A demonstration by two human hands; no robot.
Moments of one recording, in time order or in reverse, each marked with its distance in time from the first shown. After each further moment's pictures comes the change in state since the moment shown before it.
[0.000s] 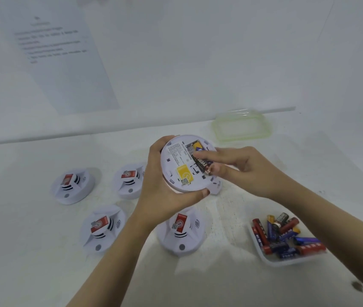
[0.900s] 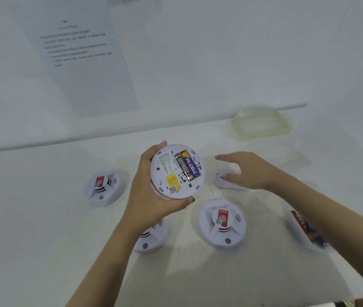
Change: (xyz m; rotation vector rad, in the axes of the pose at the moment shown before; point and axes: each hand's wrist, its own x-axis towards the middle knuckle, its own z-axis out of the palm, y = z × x) left_hand -0.022 -0.025 -0.106 0.053 -0.065 -0.062; right_hand 0.048 0.027 0.044 -0.775 -0.084 0.443
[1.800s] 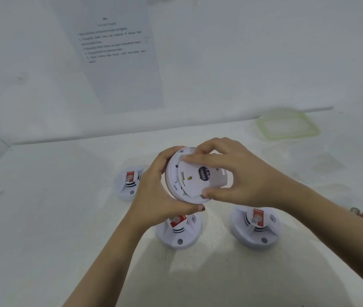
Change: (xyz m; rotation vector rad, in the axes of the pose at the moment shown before) left_hand -0.012 -0.004 -0.061 0.021 -0.038 -0.059; right_hand -0.016 -0.125 0.003 0.072 0.237 -0.584
